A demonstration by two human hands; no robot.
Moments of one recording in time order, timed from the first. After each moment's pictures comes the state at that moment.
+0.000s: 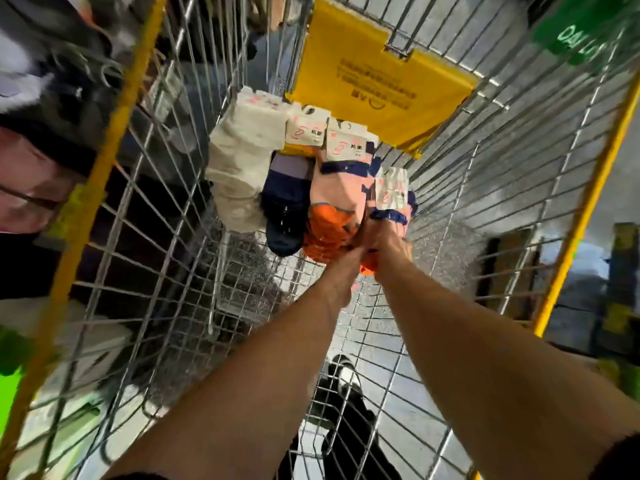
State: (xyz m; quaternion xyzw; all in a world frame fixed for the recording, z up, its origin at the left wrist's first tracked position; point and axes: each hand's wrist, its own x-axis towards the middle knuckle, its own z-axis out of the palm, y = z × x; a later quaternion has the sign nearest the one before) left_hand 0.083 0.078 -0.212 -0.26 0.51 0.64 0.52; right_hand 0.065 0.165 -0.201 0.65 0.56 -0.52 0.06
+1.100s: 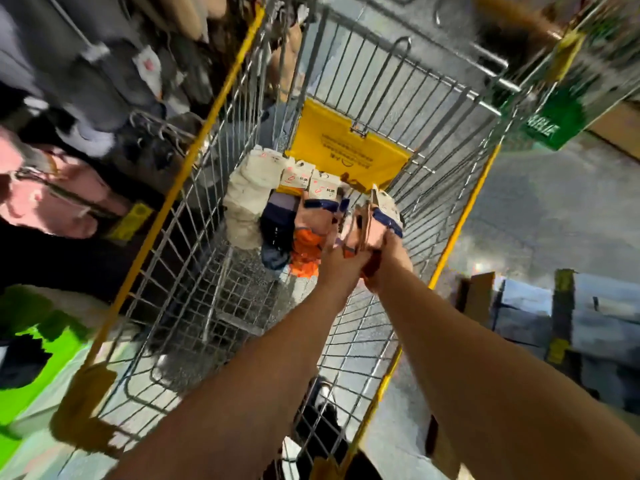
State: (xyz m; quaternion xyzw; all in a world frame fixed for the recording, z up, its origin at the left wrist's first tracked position) left_hand 0.111 0.092 -0.093 -0.15 0.66 0.68 0.29; right_hand 0.094 0.223 -0.154 0.59 0.44 -0.68 0.00
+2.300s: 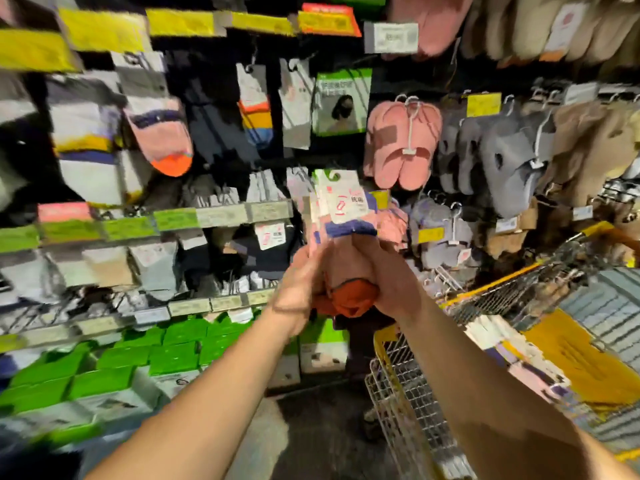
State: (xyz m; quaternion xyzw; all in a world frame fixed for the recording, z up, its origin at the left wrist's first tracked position) left_hand 0.457 -0.289 0.264 -0.20 0.53 0.79 -0.24; right_hand 0.351 -0.196 0.264 -0.22 0.55 -0.74 0.32
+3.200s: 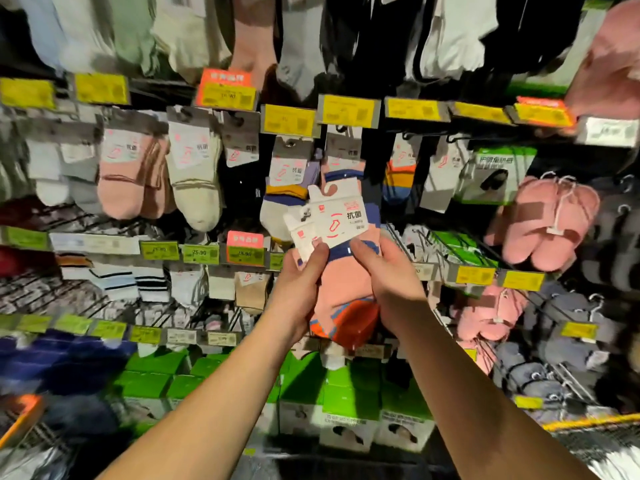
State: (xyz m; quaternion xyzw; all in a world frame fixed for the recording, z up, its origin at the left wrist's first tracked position) left_hand 0.628 -0.473 0.316 -0.26 0.50 0.71 -0.43; right_hand 0.518 -0.402 0.342 -0.37 0.53 -0.70 0.30
